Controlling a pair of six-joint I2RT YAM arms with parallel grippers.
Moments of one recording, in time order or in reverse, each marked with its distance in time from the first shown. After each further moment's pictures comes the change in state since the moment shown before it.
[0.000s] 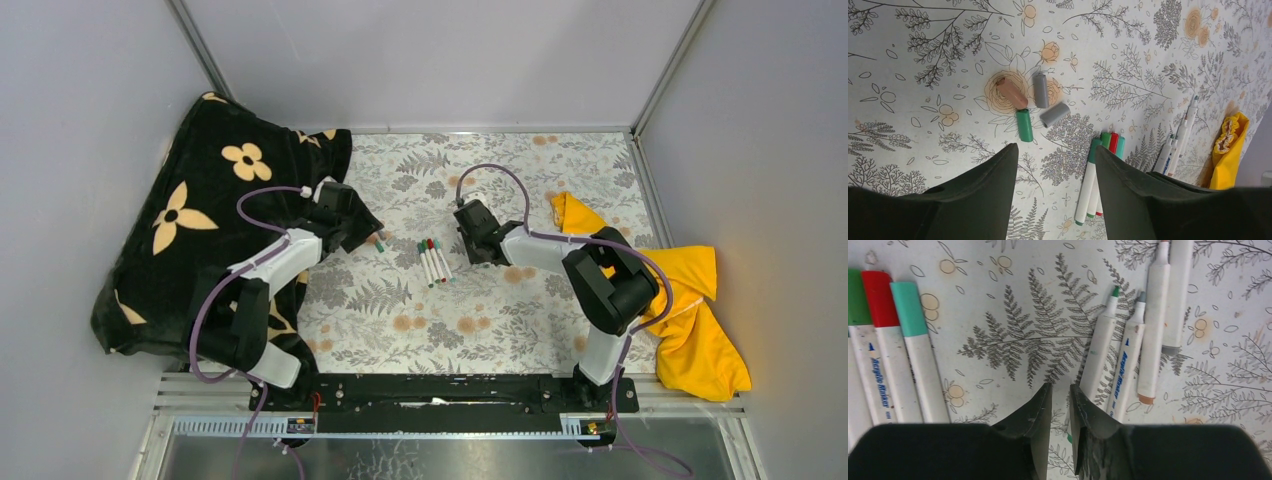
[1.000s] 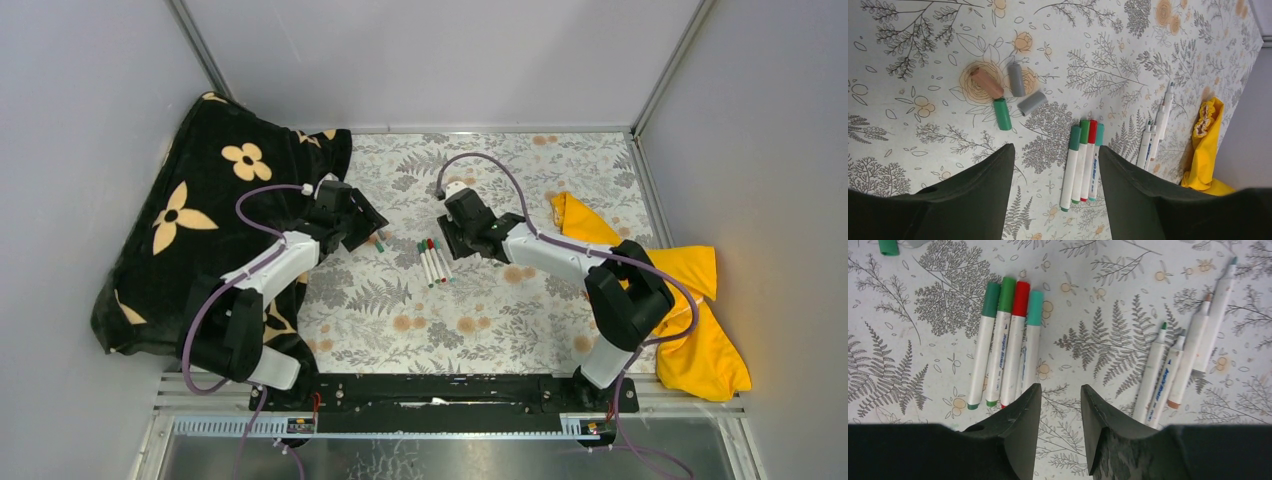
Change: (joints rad) left arm -0.012 -0.051 0.000 -0.002 0.039 -0.010; right arm 0.060 -0.123 0.096 -0.100 -0.127 -0.082
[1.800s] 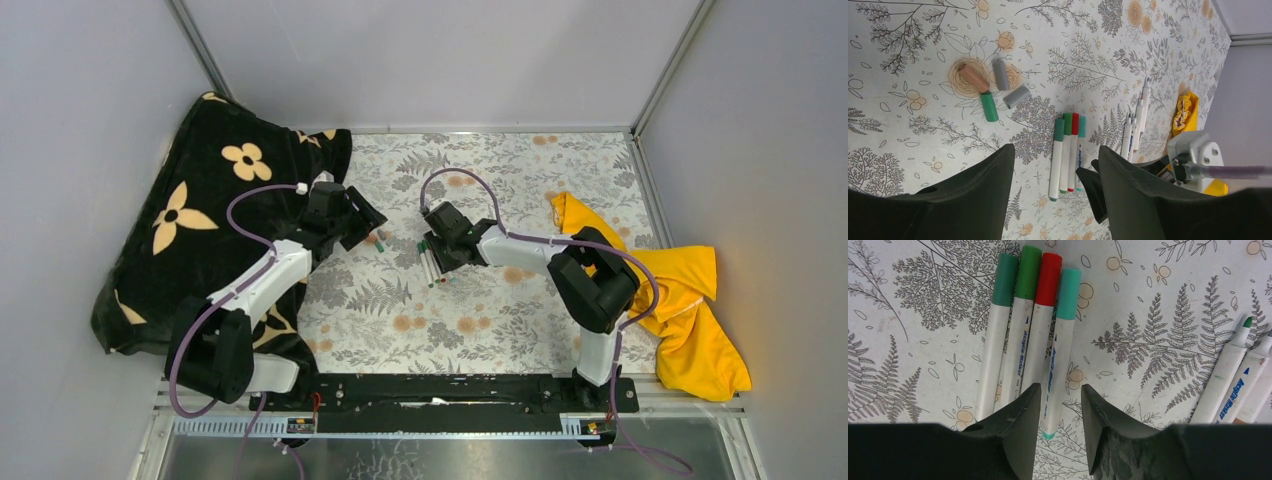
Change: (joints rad) left arm -0.008 -0.107 -0.028 -0.002 0.011 -0.006; right arm 0.070 0.181 0.062 -0.023 -0.010 0.059
